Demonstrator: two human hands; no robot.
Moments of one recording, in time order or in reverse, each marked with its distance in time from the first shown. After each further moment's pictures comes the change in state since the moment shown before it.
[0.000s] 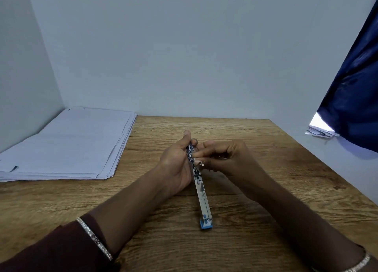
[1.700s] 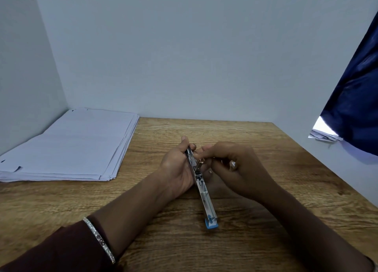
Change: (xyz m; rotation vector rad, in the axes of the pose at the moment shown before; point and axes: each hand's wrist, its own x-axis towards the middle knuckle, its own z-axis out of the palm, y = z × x) left_hand -0.002 0.001 0.002 -0.110 0.052 -0.025; right_hand -0.002 -0.012 -0.003 -0.596 0.015 -0.393
